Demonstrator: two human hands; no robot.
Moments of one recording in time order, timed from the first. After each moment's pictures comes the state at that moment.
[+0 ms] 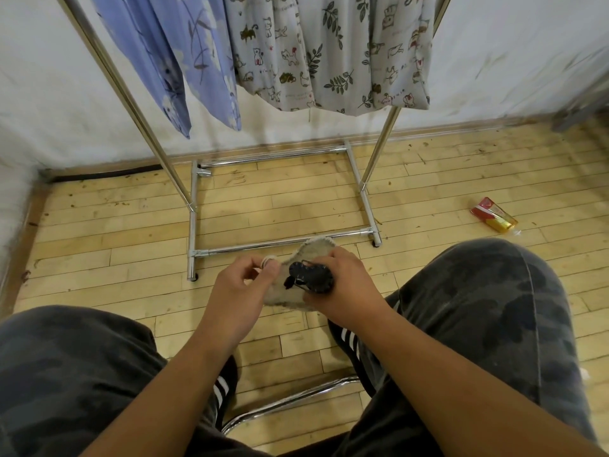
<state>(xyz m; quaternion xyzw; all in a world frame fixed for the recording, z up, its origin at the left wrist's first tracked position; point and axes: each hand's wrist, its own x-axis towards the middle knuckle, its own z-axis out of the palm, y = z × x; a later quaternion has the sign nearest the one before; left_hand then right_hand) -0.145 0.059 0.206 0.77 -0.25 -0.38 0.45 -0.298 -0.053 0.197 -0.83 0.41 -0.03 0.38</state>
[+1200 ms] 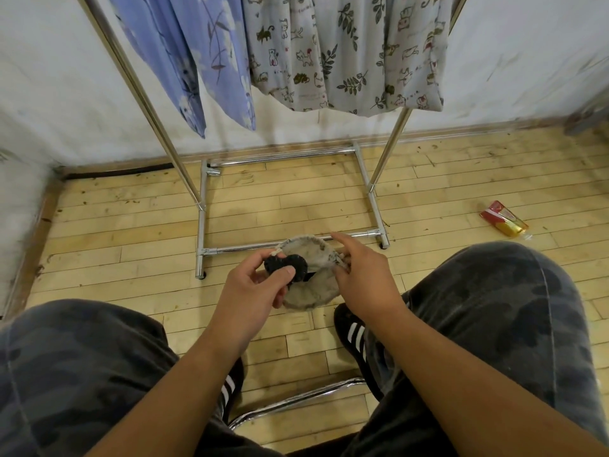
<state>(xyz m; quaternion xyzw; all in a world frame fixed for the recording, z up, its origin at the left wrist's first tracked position) -0.147 0.062 0.210 0.69 -0.20 -0.45 0.52 -0.297 -0.062 0.194 -0.78 0.48 -0.11 0.40</state>
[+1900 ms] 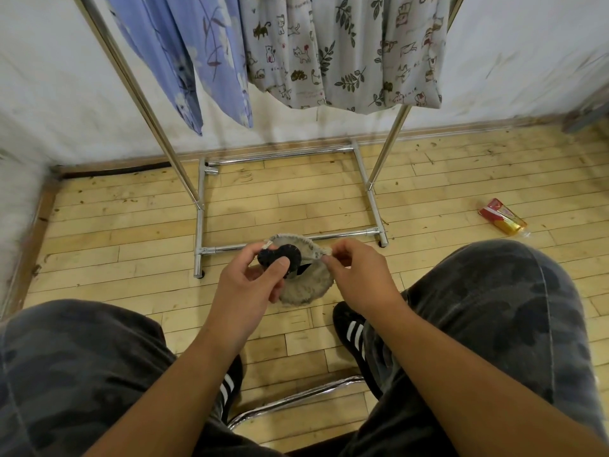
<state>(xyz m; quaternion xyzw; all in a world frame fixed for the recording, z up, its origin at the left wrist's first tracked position) -0.147 0.061 0.215 0.69 -0.20 -0.42 0.56 -0.293 -0.064 0.196 -0.72 0.51 -0.12 0.47</state>
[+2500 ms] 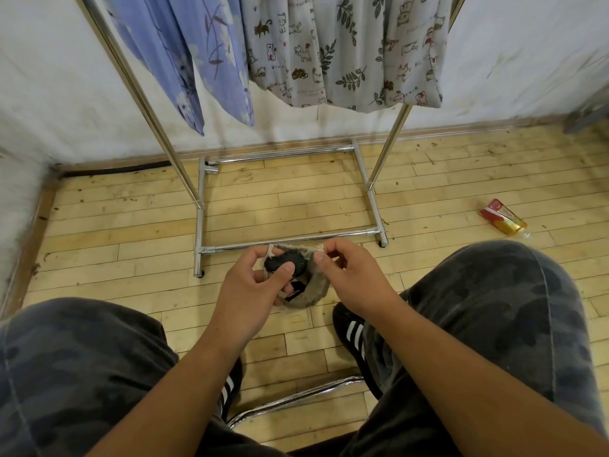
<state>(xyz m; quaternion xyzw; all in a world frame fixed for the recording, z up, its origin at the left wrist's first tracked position) -0.148 0.060 0.211 0.74 -0.23 -0.42 0.48 -0.290 -0.058 0.201 -0.70 0.43 -0.13 0.55</state>
